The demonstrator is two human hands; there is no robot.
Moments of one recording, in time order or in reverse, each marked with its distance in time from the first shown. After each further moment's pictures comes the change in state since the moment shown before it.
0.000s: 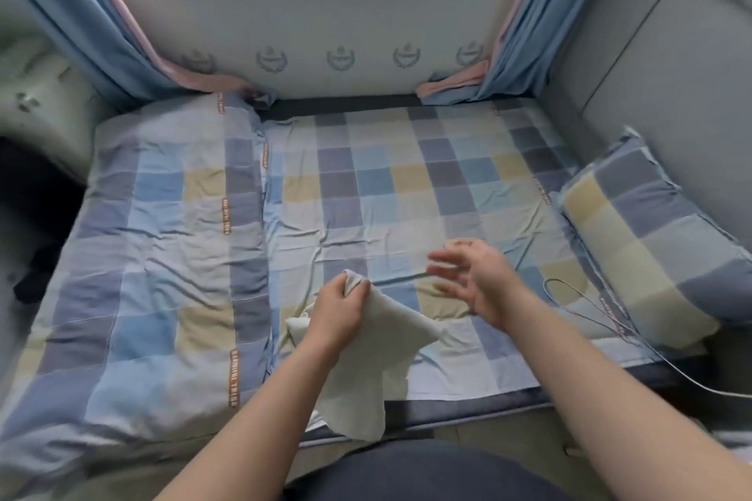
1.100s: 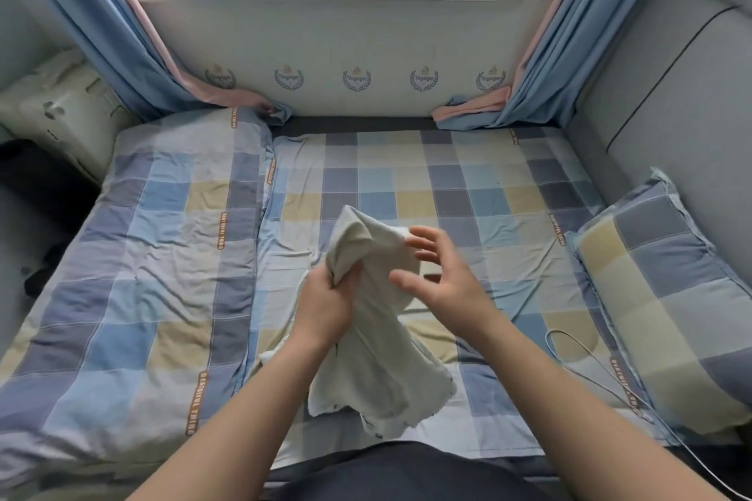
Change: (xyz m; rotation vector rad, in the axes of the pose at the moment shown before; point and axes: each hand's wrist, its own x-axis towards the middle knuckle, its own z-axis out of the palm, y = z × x) left_hand 0.048 0.092 0.071 -0.197 0.244 0.169; right_hand 0.045 -0.064 -0.048 -0.548 -0.296 -0.478
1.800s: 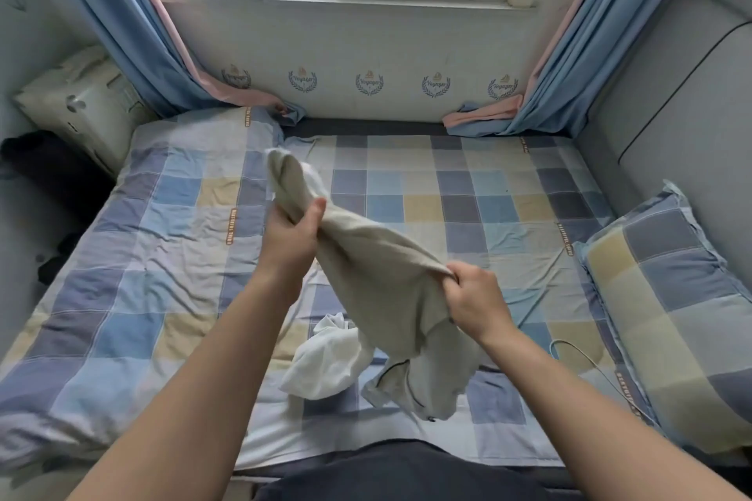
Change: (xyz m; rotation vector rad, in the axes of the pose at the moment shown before) left_hand 0.039 0.050 -0.042 -0.268 0.152 -0.093; right_hand 0.019 0.048 -0.016 -0.556 0.185 0.021
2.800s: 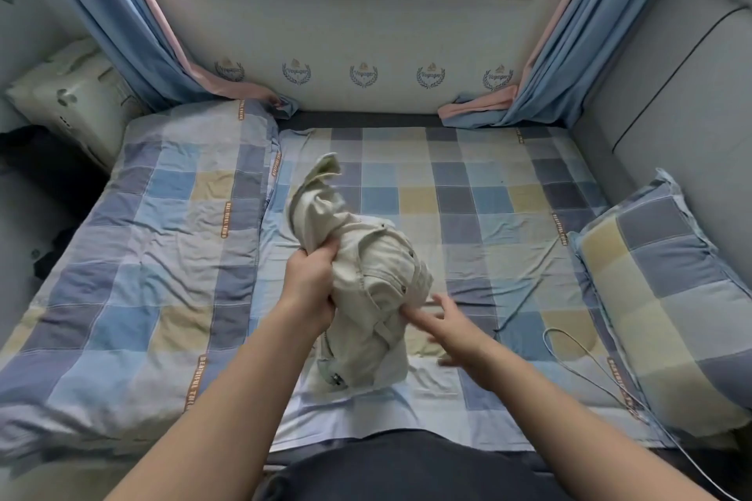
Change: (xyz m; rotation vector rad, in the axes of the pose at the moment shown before) left_hand -0.032 -0.056 0.029 -0.289 -0.016 -0.335; right_hand -0.053 0.015 0.010 0.582 -0.533 0.452
